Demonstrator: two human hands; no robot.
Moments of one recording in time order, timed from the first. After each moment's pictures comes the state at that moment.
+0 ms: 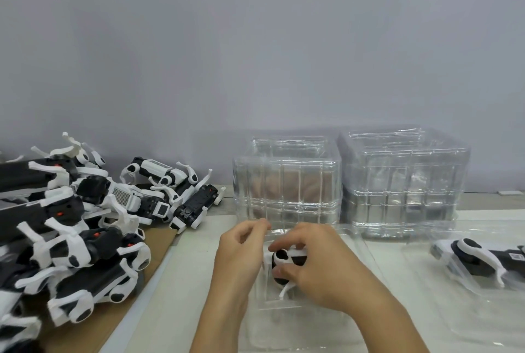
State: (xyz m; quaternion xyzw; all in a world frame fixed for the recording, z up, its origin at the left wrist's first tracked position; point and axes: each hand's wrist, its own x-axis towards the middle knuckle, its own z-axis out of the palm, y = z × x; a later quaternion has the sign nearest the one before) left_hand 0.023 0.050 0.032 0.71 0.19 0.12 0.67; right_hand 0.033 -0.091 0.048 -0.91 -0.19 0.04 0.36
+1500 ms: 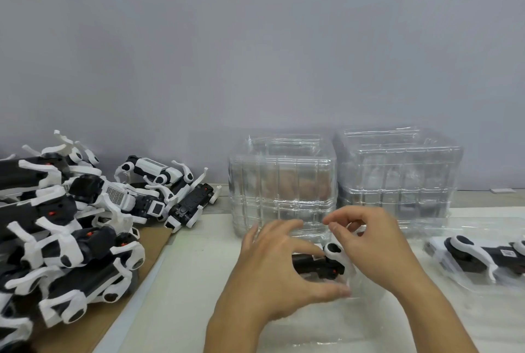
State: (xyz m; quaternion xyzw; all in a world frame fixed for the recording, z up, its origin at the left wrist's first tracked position) left_hand 0.006 0.028 0.044 0.94 -0.12 0.04 0.31; right_hand 0.061 -0.151 0.036 -0.87 -0.10 -0.11 0.46
